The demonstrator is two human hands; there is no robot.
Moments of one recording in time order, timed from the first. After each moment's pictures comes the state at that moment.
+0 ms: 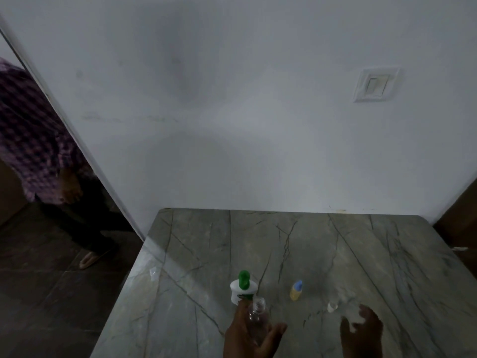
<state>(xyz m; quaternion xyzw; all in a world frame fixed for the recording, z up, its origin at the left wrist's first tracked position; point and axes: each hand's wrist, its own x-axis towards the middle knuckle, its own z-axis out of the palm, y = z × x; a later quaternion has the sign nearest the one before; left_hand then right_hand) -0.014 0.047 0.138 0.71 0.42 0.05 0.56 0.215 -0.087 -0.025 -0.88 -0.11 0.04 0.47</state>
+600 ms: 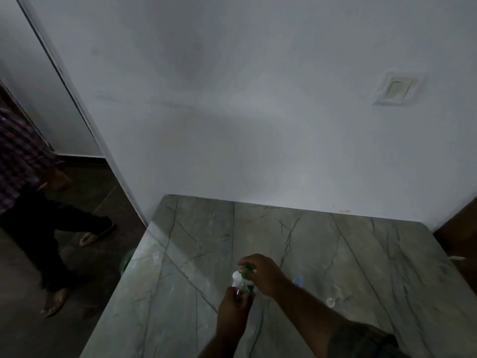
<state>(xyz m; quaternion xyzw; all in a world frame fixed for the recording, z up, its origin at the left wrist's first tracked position) -0.002 0.089 0.018 0.62 0.58 0.15 0.50 0.140 0.098 0.057 -0.73 -0.56 0.29 0.27</state>
